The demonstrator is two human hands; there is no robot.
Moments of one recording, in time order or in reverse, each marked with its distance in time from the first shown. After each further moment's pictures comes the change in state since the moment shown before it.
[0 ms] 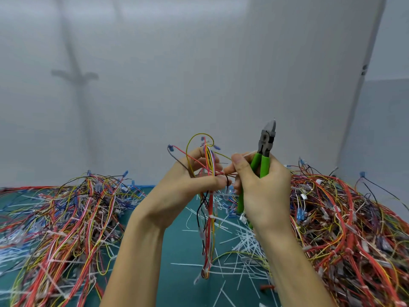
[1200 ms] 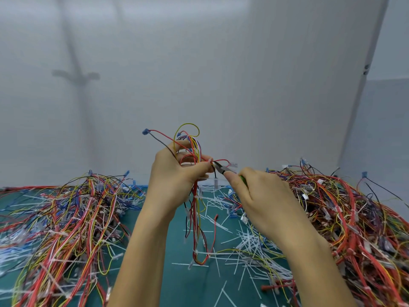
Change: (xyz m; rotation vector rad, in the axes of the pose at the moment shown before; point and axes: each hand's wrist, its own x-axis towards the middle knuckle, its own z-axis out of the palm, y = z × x) left_hand 0.003 0.009 0.004 0.140 0.429 0.057; right_hand 0.006 0.002 -0.027 -0.970 -0.459 -0.240
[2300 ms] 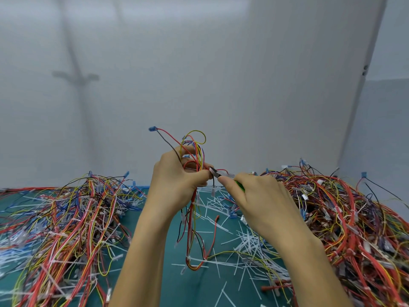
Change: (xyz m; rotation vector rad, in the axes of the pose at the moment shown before) left_hand 0.001 -0.004 -0.002 0.283 -0.020 0.020; right_hand -0.001 -0.008 -0.002 -0.062 -0.017 -0.014
